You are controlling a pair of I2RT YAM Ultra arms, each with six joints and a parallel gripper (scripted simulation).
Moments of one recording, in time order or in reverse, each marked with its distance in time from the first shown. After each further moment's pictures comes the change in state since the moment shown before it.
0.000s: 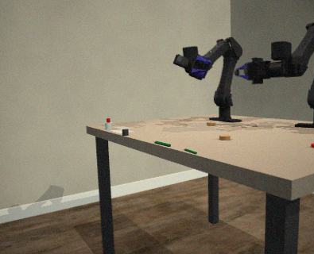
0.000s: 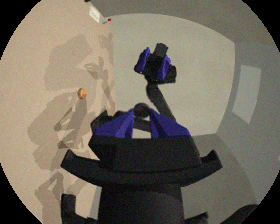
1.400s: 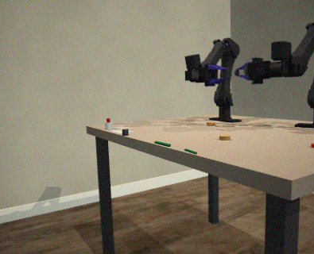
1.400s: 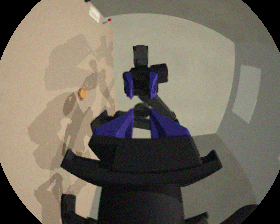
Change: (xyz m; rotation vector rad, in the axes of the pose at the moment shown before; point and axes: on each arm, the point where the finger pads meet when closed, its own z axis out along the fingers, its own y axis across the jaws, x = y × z) left arm 0.000 0.000 0.000 0.000 0.000 0.000; right arm 0.093 0.004 0.000 -0.132 0.446 0.381
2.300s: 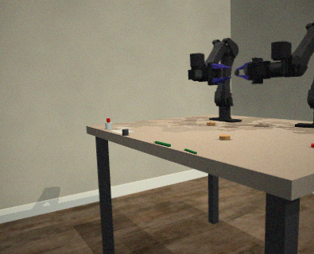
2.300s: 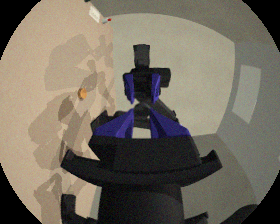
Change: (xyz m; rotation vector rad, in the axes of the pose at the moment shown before) left arm 0.000 0.000 0.000 0.000 0.000 0.000; right arm 0.001 0.004 0.018 0.002 0.011 0.011
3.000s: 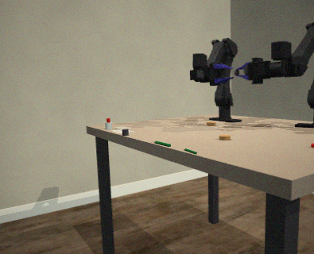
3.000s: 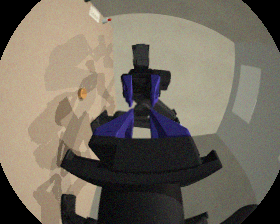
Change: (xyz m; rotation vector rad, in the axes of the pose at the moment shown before) left arm 0.000 0.000 0.000 0.000 0.000 0.000; right arm 0.000 -0.002 0.011 -0.009 -0.005 -0.007
